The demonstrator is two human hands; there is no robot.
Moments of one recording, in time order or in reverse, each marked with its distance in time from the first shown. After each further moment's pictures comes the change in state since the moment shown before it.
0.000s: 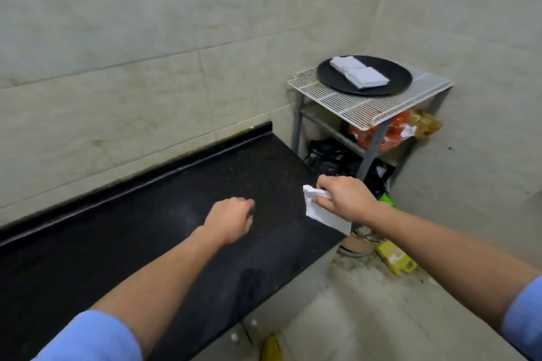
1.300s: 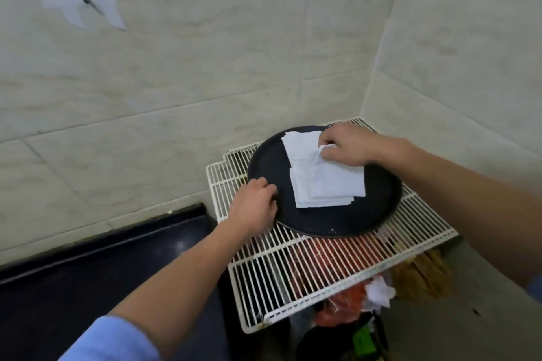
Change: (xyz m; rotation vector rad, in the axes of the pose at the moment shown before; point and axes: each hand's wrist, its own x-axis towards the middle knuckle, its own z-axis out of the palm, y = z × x) left_hand 0.537 0.156 -0.080 -0.081 0.293 -0.193; right_hand 0.383 0.448 -0.180 0.129 -0.155 -0.209
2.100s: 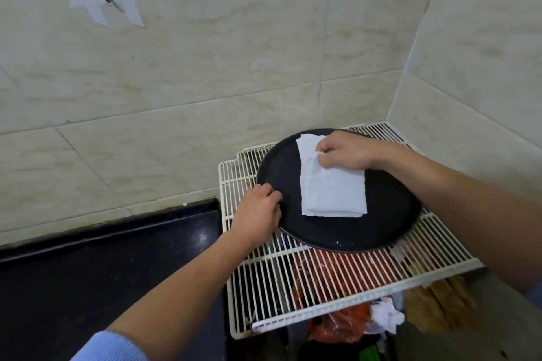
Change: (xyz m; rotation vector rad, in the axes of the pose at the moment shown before) left_hand -0.006 0.006 0.018 -0.001 0.084 -0.101; right_hand 0.024 -0.001 0.005 0.362 -0.208 -0.083
